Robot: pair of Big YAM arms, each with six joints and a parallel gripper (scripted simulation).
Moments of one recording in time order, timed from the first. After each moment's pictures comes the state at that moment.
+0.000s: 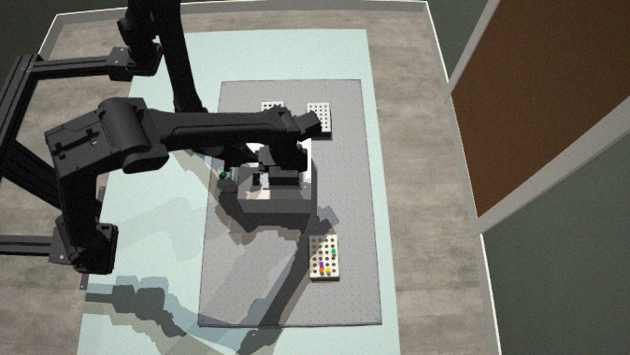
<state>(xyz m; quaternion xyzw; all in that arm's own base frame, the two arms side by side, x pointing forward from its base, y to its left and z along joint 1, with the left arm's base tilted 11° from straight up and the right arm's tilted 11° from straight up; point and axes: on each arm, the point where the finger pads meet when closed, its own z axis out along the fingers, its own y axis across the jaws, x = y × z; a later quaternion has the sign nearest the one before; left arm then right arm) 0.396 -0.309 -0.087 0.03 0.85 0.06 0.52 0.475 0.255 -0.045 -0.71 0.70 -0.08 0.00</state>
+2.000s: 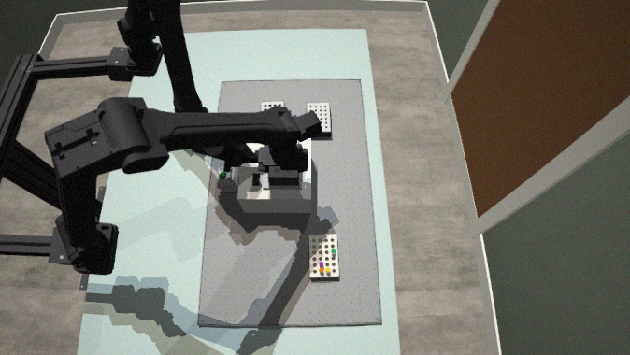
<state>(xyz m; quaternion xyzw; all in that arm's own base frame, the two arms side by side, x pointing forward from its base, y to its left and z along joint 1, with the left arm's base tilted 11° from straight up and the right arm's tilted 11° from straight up) 0.396 -0.309 -0.086 0.03 0.85 0.06 0.52 0.475 0.255 -0.045 -0.71 0.70 -0.08 0.00</state>
